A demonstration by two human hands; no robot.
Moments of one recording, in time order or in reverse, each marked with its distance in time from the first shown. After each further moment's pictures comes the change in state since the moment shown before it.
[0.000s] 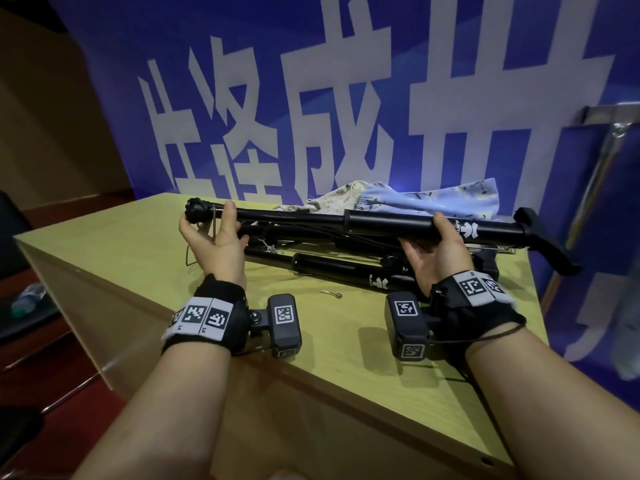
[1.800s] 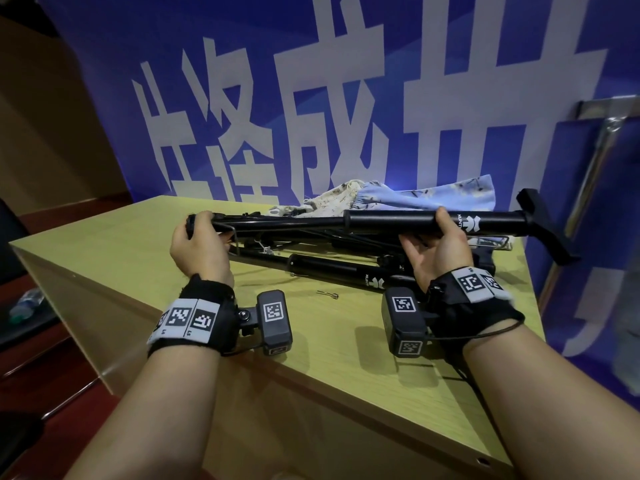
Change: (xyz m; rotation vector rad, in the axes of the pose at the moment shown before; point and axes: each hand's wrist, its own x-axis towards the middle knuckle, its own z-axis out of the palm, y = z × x) left_hand -0.004 0.024 0.001 0.058 0.205 -0.058; right_hand -0.008 -0.005 0.005 0.028 -0.012 -0.019
